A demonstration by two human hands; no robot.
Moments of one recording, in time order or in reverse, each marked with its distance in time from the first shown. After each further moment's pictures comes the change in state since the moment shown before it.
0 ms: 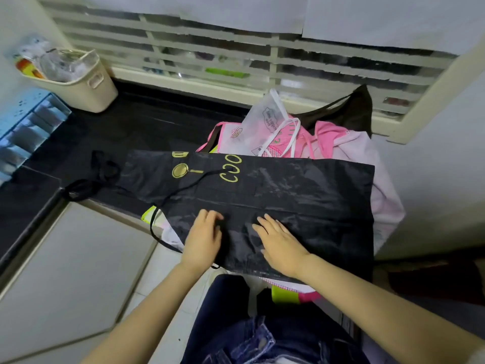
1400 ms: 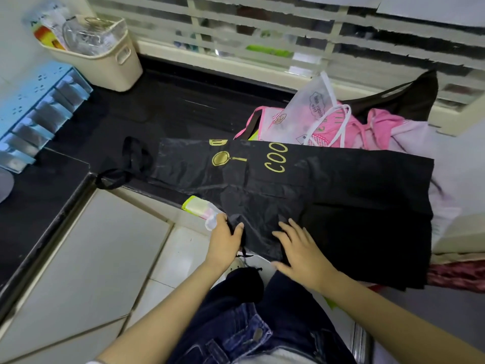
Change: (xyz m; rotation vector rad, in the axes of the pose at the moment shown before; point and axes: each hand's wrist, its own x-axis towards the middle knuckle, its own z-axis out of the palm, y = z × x) left_hand -0.010 -0.061 -0.028 -0.459 -0.079 -0.404; right_hand 0.023 -0.079 0.029 0.043 -0.015 0.105
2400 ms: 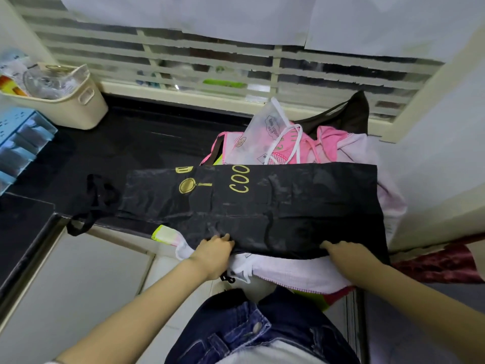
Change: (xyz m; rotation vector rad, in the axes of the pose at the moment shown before) left_hand 0.016 0.050 0.010 1.251 -0.573 0.474; right_hand -0.067 0.116 -0.044 -0.246 -0.156 0.292
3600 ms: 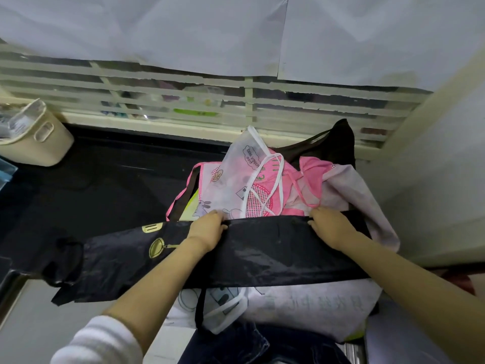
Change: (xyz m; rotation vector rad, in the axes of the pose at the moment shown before) left_hand 0.143 -0.026 -0.088 -0.278 0.226 -0.173; right_hand 0.131 0.092 -0.057 0.290 0.311 0.093
